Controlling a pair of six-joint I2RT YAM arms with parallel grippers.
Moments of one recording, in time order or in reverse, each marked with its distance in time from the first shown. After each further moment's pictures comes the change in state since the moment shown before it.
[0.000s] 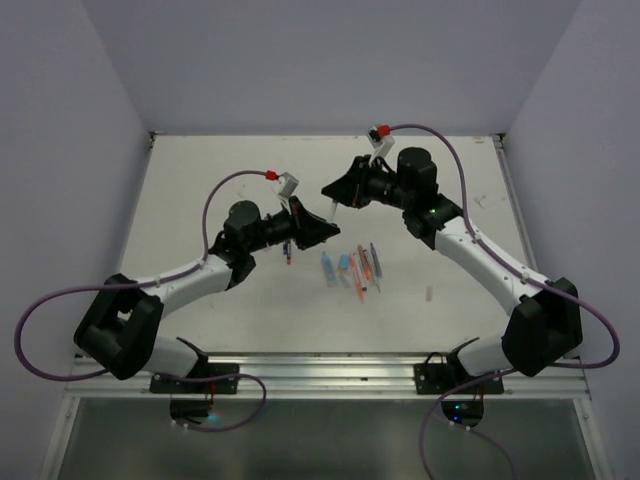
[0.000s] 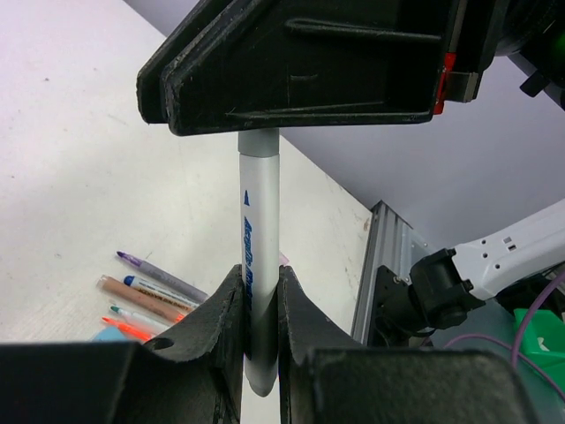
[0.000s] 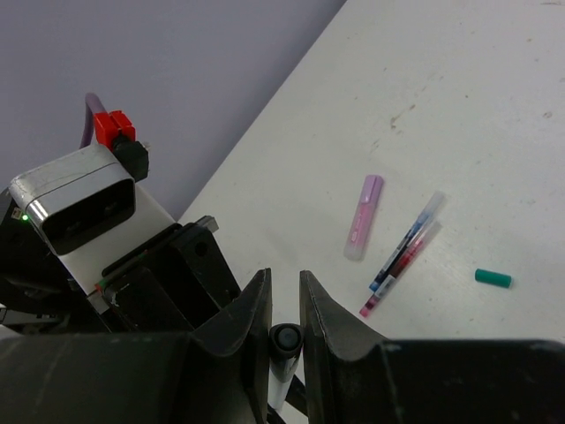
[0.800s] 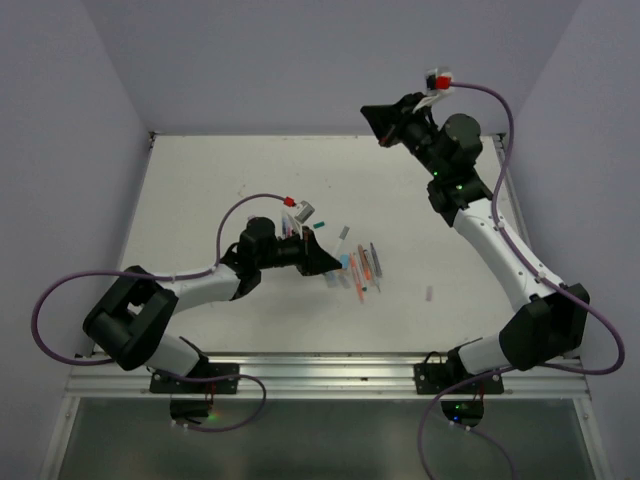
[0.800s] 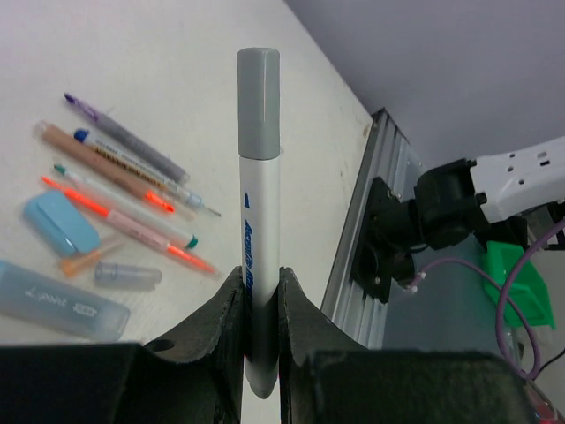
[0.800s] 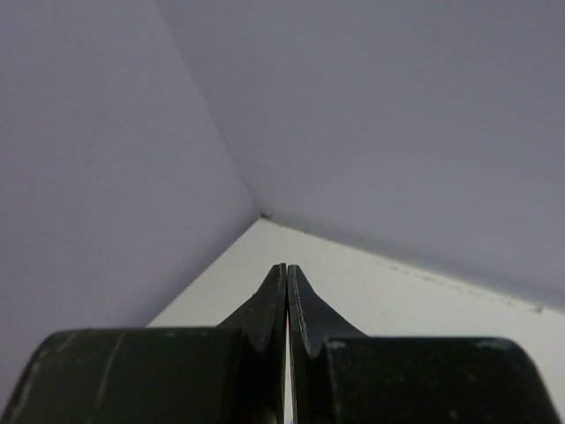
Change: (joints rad) left arm -0.055 0.052 -0.079 -0.050 0.019 -0.011; right arm -0.116 0.025 0.181 0.182 0.169 -0.118
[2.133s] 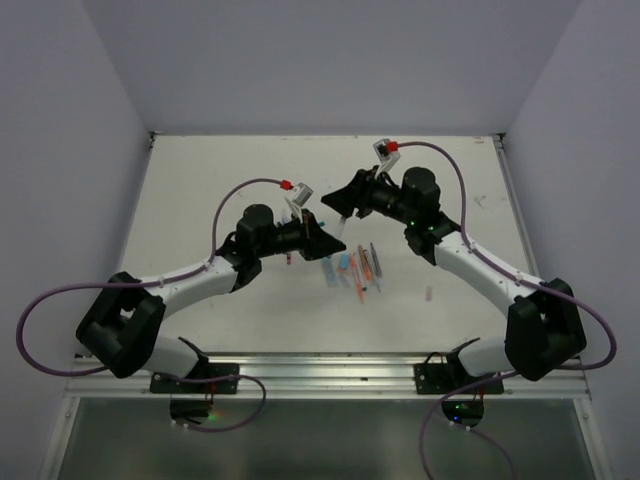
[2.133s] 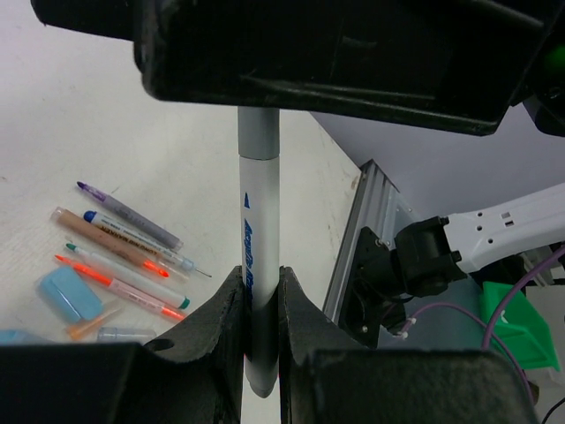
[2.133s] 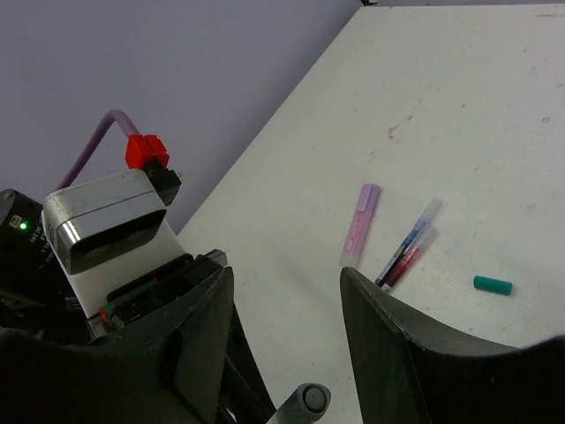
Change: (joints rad) left arm -0.008 -0.040 0.096 -0.093 -0.040 -0.023; right arm 0.108 -0.056 -0.383 0.080 -0.172 0.174
